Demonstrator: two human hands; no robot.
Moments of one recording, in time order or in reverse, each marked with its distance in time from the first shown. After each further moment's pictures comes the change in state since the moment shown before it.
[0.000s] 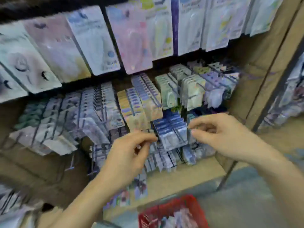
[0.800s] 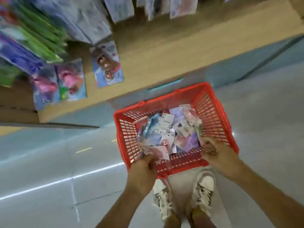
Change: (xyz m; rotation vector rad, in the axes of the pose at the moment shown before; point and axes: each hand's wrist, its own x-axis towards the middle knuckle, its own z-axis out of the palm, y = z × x) left_hand -0.398 -0.313 0.472 -0.081 -0.645 -1.050; right_hand -0.200 0.534 0.474 0.093 -0.285 0.850
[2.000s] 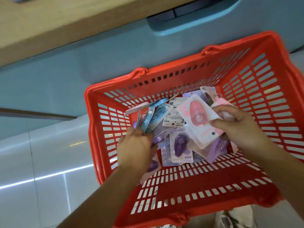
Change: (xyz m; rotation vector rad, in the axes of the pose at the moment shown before) left_hand 0.192 -0.109 0.081 0.776 0.113 0.131; right_hand 0.181 0.062 0.082 0.472 0.126 -0.004
